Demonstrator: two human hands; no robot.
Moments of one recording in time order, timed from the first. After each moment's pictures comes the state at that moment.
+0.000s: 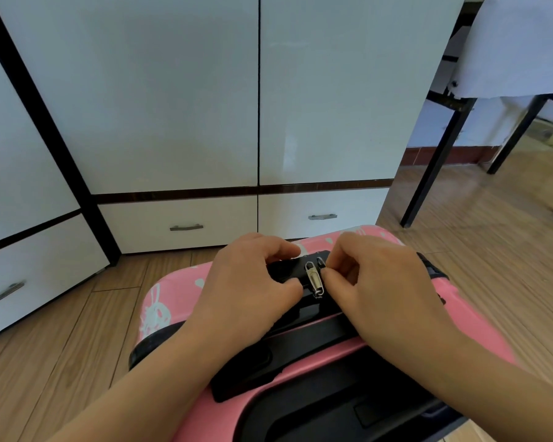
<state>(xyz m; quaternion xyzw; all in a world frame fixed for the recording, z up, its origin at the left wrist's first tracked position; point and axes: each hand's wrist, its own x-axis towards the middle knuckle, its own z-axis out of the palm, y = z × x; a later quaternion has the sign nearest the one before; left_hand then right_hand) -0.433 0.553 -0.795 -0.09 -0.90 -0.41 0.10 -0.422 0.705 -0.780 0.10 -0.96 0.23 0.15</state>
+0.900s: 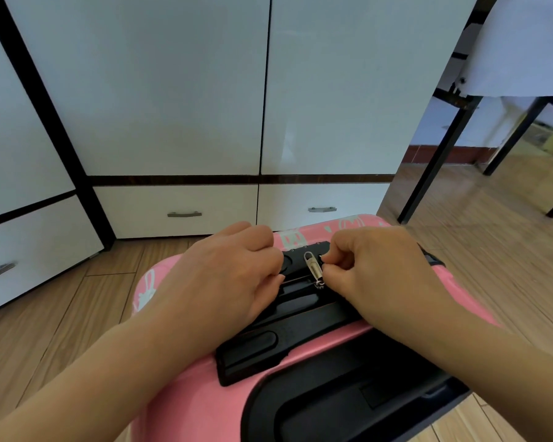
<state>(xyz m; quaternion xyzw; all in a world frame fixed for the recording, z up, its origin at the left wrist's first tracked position) -0.435 0.510 -0.809 -0.32 -0.91 -0.13 0.23 -0.429 0.691 -0.772 0.11 -0.97 0.20 0.07</state>
